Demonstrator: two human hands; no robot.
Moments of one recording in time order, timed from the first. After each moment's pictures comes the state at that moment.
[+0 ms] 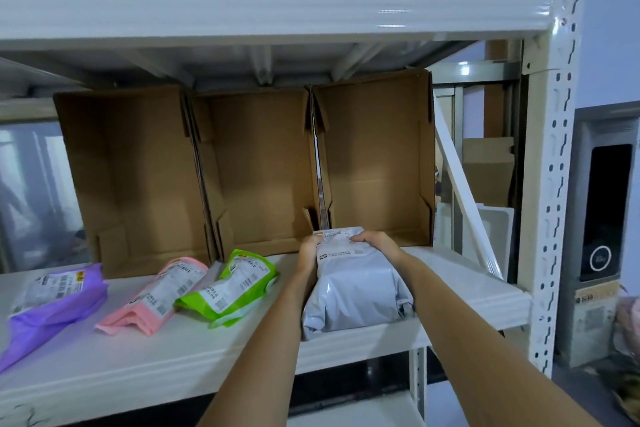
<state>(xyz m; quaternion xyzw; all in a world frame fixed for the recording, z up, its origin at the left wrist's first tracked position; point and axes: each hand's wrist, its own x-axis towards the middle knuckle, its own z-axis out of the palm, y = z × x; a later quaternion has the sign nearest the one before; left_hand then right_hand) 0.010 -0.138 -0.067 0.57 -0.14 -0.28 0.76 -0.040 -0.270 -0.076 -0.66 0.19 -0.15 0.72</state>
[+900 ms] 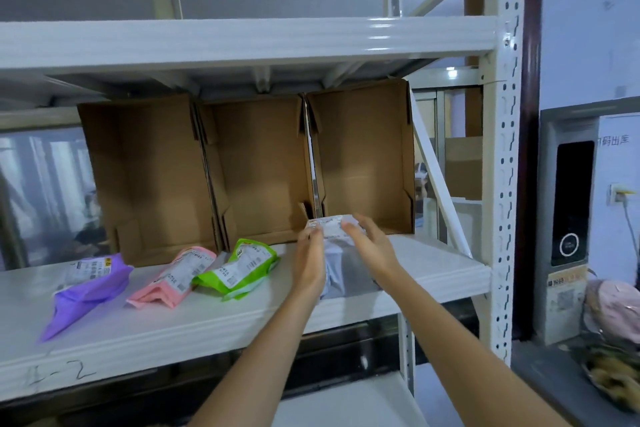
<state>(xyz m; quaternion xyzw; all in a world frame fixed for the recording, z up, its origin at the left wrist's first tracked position) -0.038 -0.106 -0.095 0.64 -0.24 -0.06 0.73 -0.112 -0.191 -0.088 -0.74 0.19 -0.37 0.54</state>
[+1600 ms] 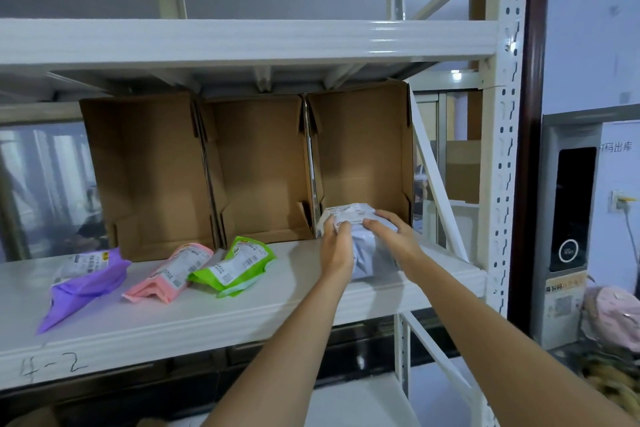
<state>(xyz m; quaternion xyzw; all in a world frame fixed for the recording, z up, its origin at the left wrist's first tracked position) -0.057 -0.159 -0.087 0.62 -0.25 -0.09 0.73 -0.130 -0.245 -0.080 -0.71 0.20 -0.35 0.58</state>
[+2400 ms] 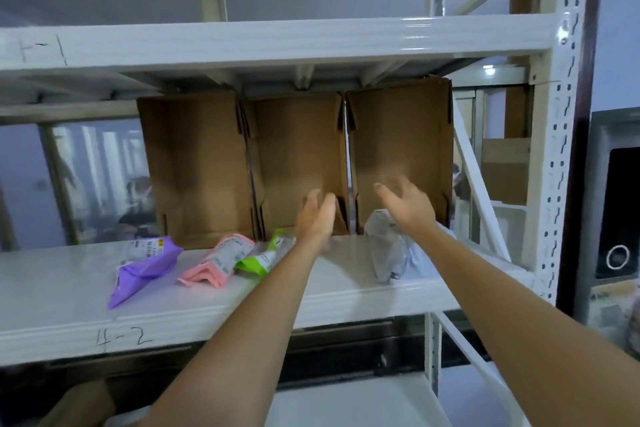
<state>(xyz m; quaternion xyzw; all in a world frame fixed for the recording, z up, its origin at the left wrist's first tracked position) 0.009 -0.074 -0.041 0.77 -0.26 0.06 0.59 -0.096 -0.206 -0.028 -0.81 0.24 -0.40 0.35</state>
